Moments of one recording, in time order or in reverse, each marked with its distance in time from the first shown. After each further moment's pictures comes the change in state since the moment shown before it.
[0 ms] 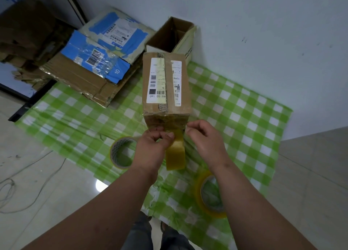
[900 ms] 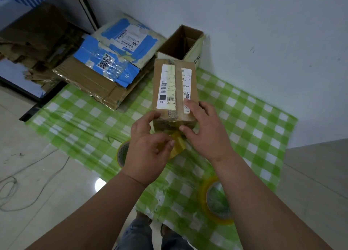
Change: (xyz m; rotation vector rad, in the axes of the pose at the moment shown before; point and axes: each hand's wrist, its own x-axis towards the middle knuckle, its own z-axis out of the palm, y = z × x) left_hand -0.006 0.022 -0.041 0.719 -0.047 0.773; right_hand 0.023 -0.026 0.006 -0.613 0.009 -0.527
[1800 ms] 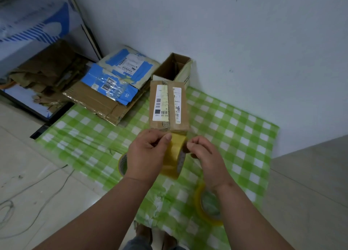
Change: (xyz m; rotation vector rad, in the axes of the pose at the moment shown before) left_hand -0.001 0.053 -0.013 -0.325 0.198 -0.274; right_hand -0.061 -0.034 -0.029 0.911 -0.005 0.324
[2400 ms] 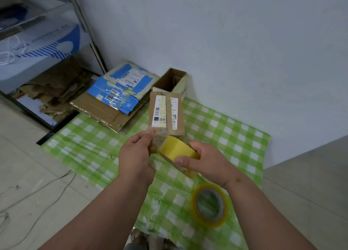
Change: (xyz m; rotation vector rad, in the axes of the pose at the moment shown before) left_hand -0.005 0.043 -0.009 -0.684 0.217 -0.565; right_hand -0.015 -0.046 -0.022 -0.435 -0.295 -0.066
